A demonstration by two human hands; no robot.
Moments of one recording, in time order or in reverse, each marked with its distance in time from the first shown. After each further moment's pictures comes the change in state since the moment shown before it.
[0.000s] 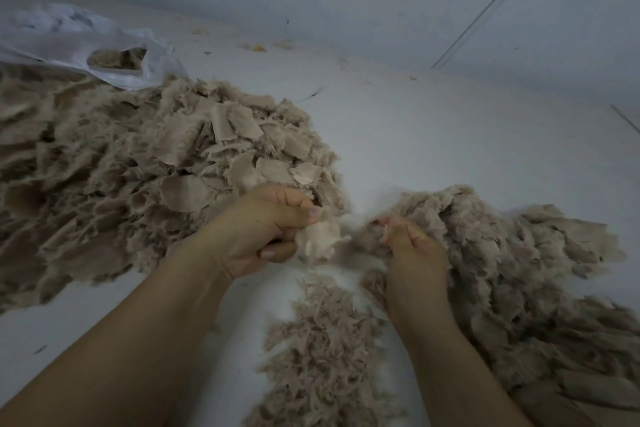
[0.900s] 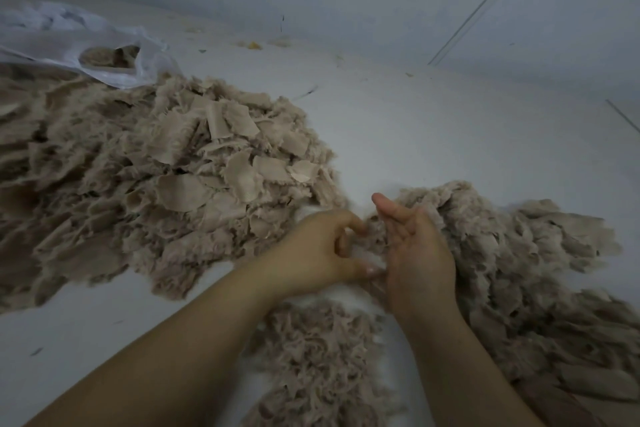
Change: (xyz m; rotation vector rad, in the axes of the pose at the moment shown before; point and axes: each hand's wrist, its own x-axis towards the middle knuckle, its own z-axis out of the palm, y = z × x) left_hand 0.014 -0.030 0.043 0.759 -0.001 0.122; right_hand 0.000 -0.015 -0.002 0.356 -0.068 0.176
